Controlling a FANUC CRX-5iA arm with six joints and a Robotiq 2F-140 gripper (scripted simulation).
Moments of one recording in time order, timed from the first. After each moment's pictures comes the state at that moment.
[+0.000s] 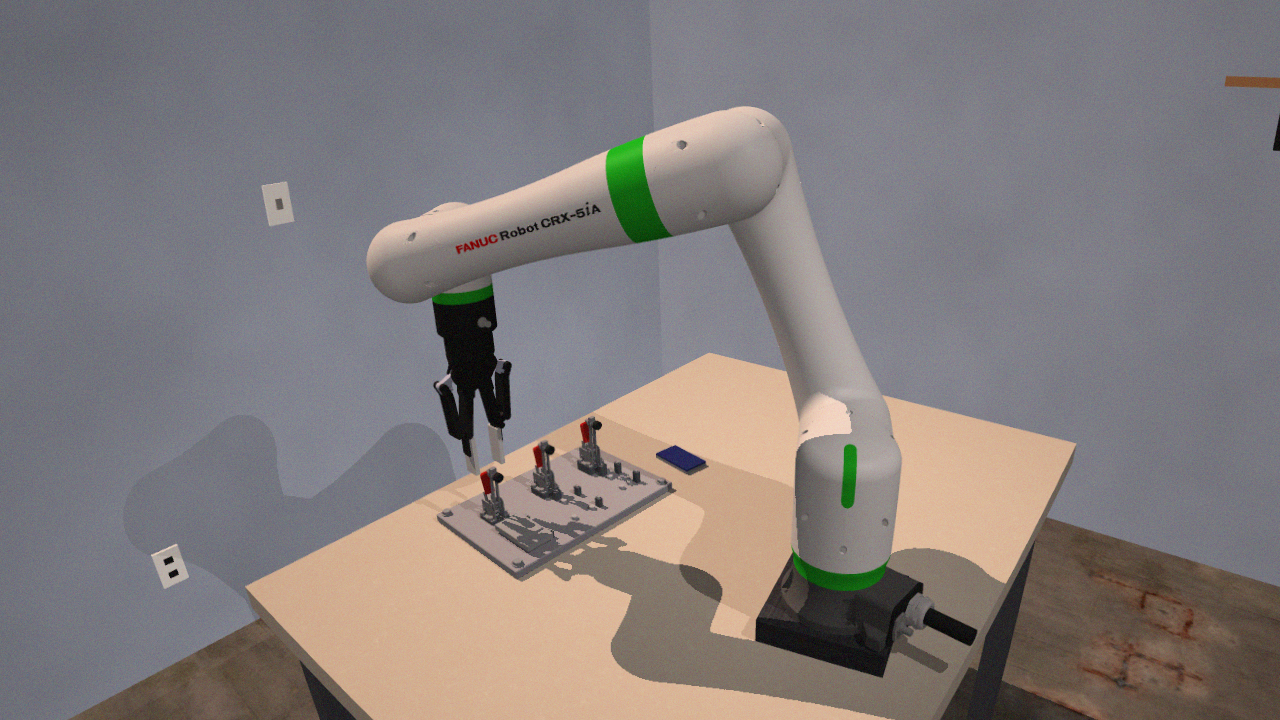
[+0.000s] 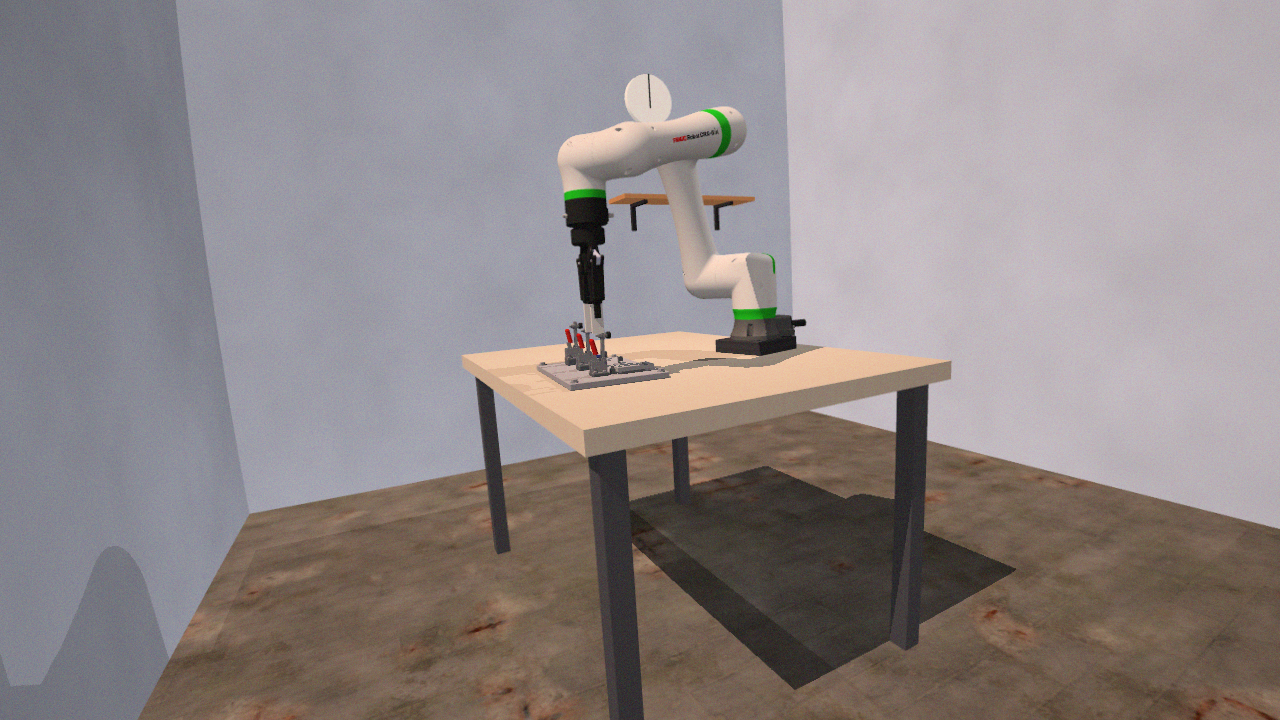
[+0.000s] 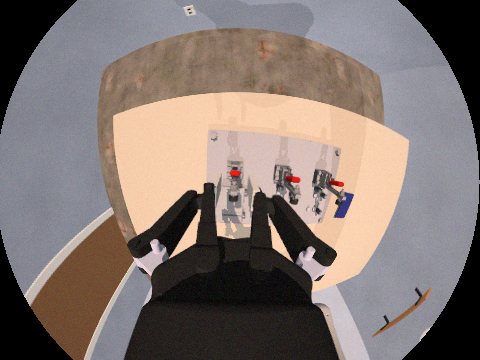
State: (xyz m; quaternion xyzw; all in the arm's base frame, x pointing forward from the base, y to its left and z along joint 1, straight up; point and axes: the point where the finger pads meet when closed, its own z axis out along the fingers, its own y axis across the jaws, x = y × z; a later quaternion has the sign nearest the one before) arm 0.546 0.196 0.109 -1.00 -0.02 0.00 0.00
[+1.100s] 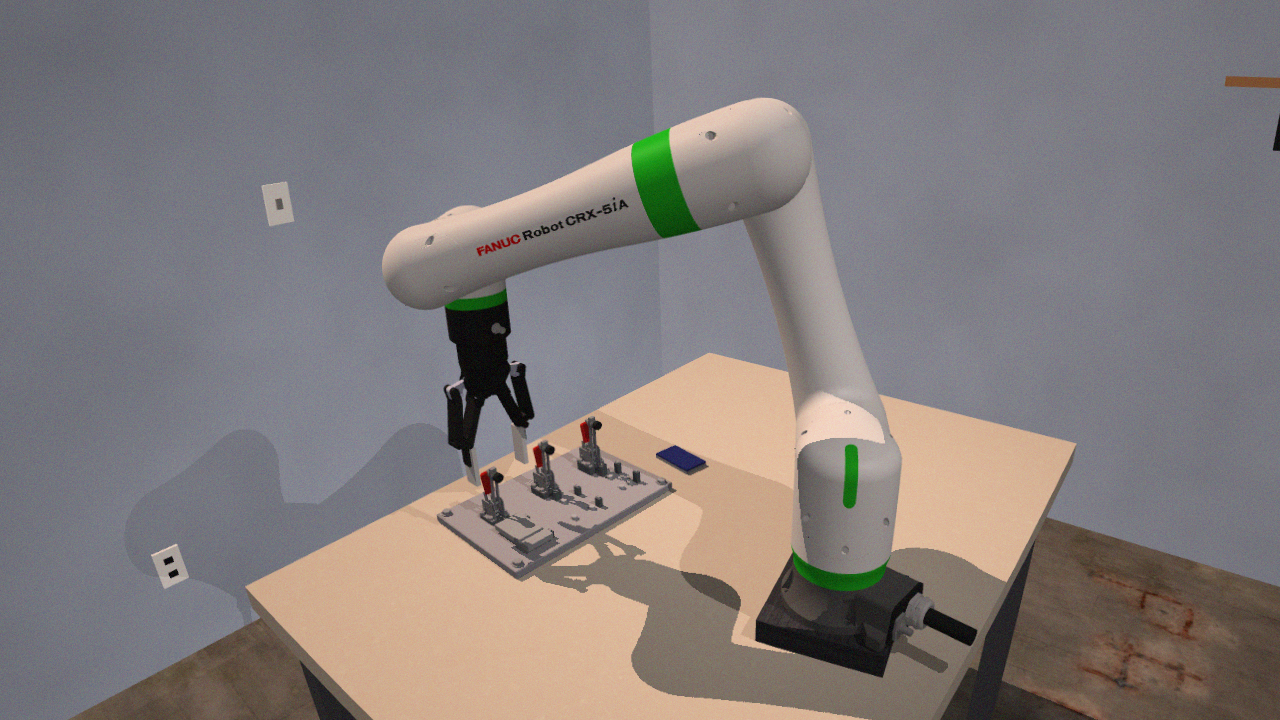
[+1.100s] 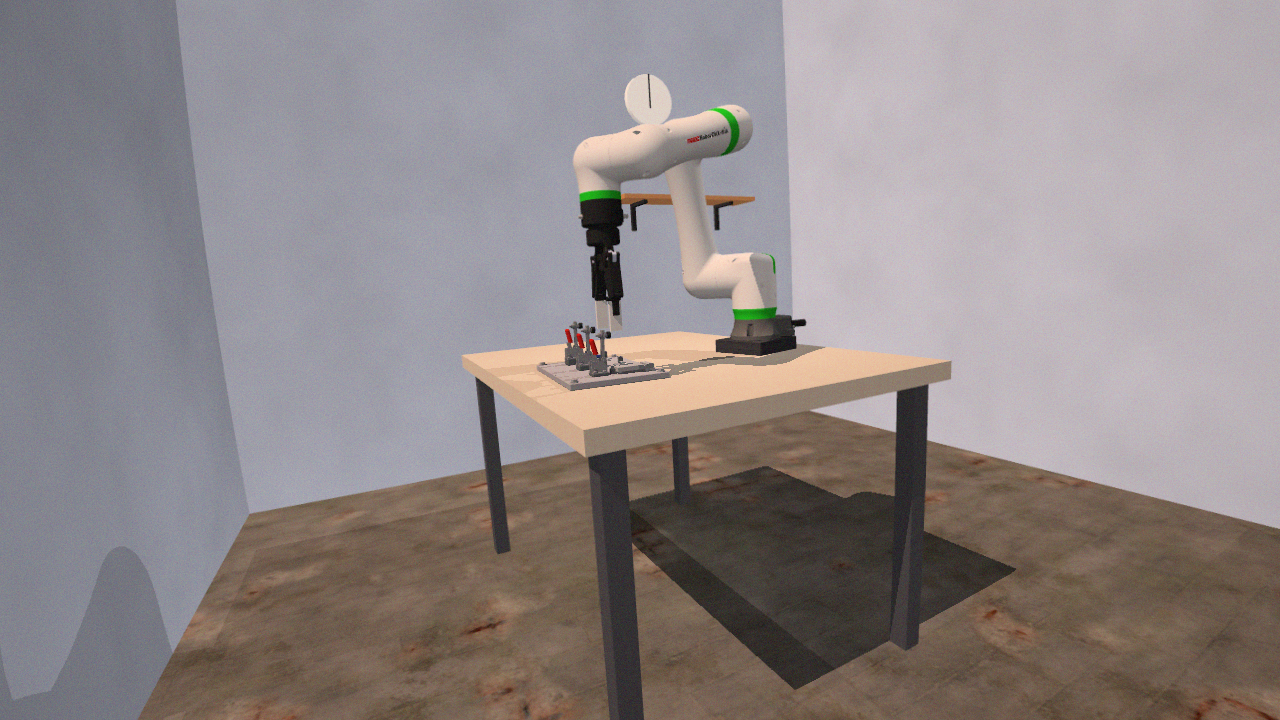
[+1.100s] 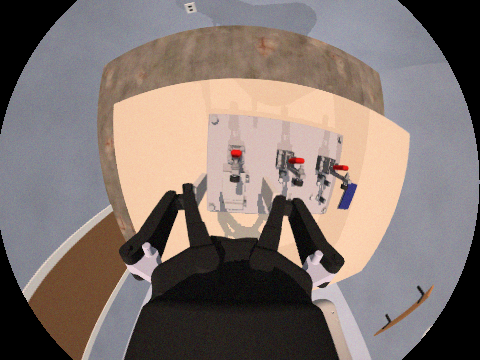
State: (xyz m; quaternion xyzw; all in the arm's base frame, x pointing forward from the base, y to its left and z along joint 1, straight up) arm 0.510 0.195 0.107 -1.00 -0.02 0.00 0.00
